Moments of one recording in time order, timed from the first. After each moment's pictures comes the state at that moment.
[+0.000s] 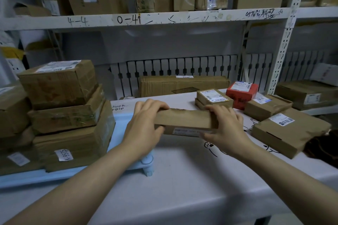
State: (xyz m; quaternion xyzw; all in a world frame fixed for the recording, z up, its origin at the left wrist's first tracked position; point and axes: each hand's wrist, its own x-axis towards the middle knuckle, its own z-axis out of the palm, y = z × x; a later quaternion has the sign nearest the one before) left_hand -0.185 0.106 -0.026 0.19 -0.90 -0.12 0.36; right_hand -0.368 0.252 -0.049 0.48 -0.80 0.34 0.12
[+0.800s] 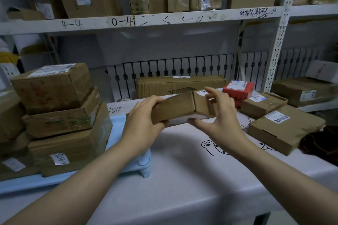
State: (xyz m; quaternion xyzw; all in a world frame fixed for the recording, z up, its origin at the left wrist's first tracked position) left_hand -0.192 0.112 -0.015 0.19 -0.88 -0.20 0.39; right_hand -0.348 0.256 -0.031 0.47 -0.70 0.53 0.13
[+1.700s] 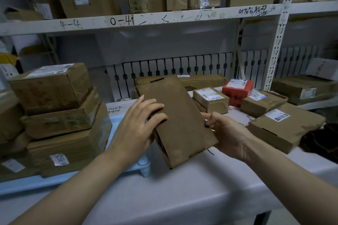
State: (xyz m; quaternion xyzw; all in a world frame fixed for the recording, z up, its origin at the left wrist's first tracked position) left_hand -0.173 0.093 -0.033 0.01 -0.91 0.15 0.40; right_hand -0.368 0.257 -0.043 0.24 -0.52 0.67 -0.47
